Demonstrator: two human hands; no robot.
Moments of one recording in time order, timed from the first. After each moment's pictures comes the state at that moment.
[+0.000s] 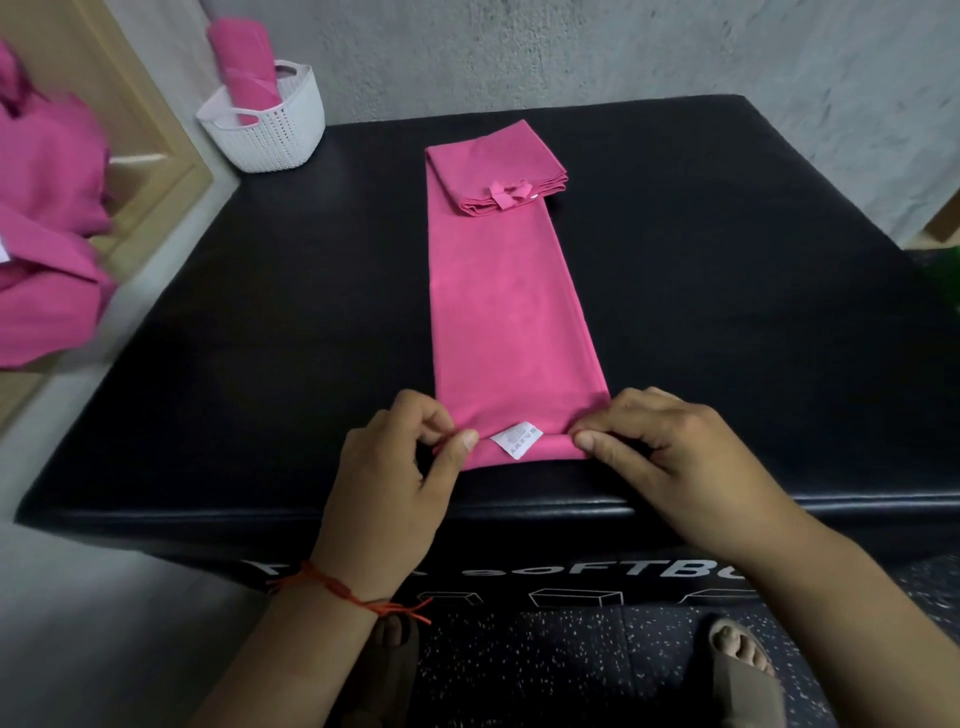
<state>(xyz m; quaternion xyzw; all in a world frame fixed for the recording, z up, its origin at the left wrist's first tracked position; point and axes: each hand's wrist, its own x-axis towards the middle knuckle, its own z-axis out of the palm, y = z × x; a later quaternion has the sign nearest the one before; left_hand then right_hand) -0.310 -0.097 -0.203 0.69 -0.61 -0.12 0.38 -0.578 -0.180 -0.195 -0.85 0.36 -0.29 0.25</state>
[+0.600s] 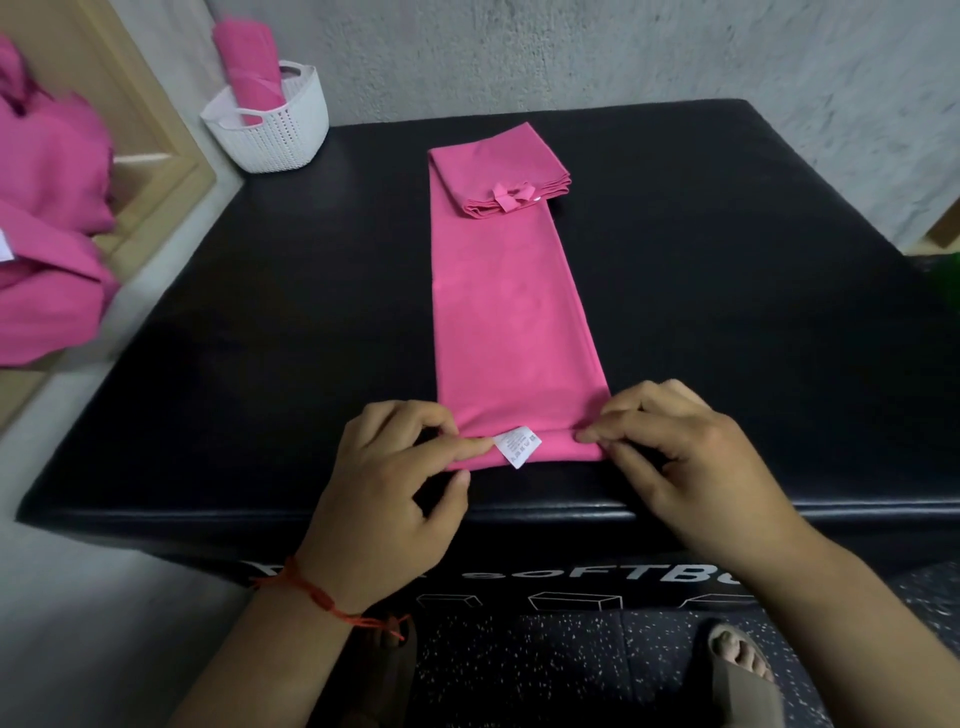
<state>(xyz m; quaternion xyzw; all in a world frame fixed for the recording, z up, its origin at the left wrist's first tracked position) -0.299 -0.088 -0.201 0.60 -0.74 0.02 0.30 -0.582 -0.175 -0.198 -0.86 0.35 -0.32 0.19</state>
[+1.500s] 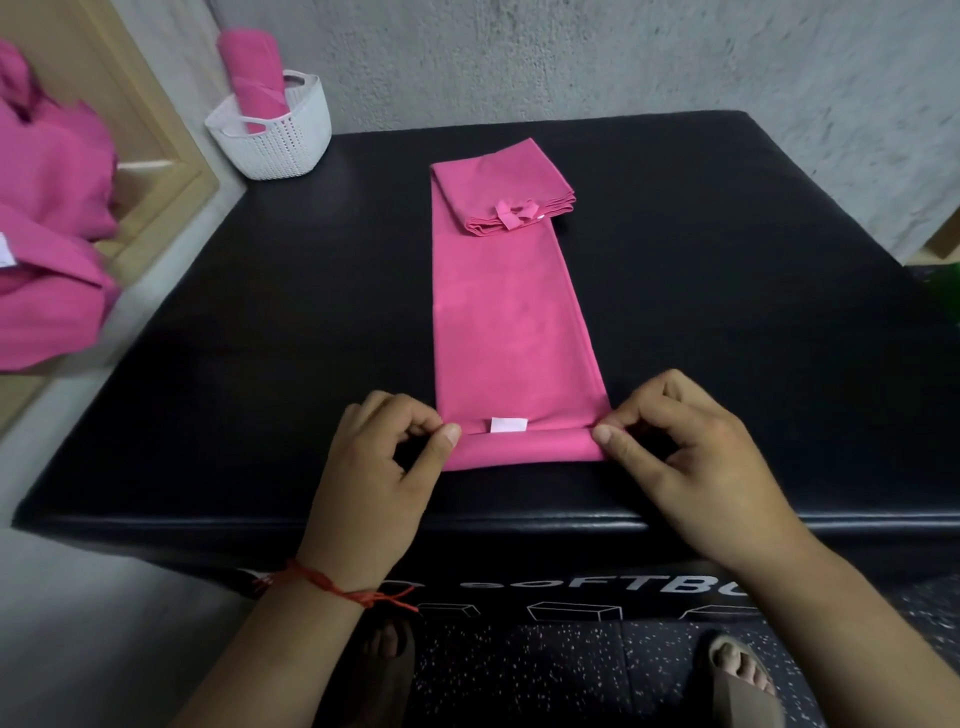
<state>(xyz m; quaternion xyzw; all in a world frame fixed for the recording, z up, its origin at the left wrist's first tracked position) -0.301 -0.103 -0.196 0.69 -0.60 -0.09 0.39 -0.579 -0.178 -0.194 -0.78 0.43 -0.37 0.27</state>
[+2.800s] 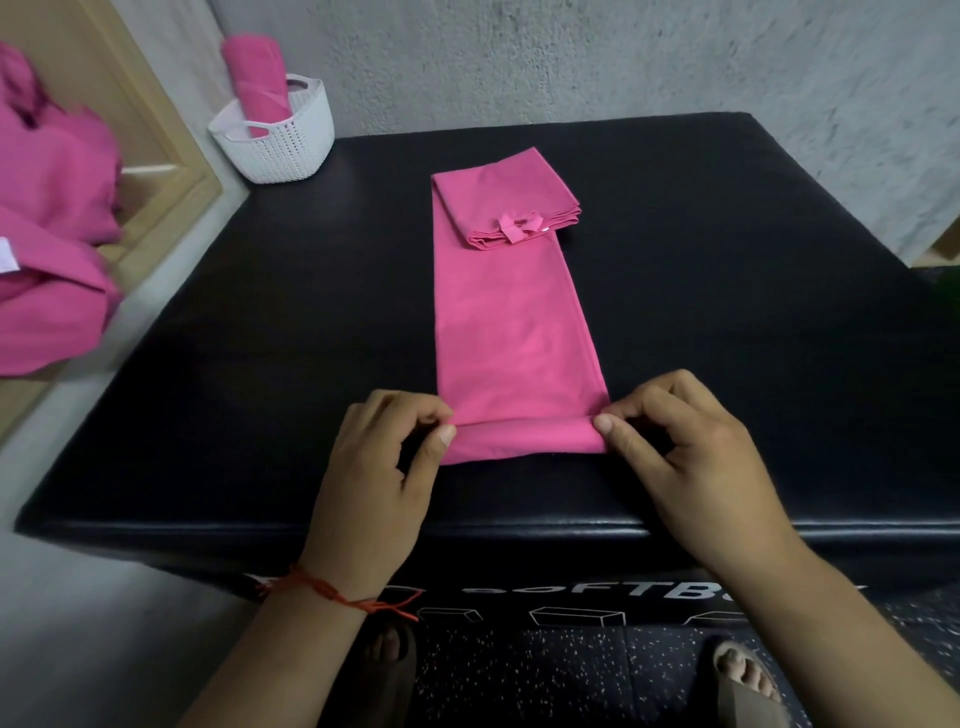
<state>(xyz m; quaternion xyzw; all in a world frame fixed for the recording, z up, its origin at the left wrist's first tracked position) -0.300 -0.105 -0.197 0.66 -0.64 -0.05 0.39 -0.572 -0.178 -0.196 -0.77 0.46 -0.39 0.24</state>
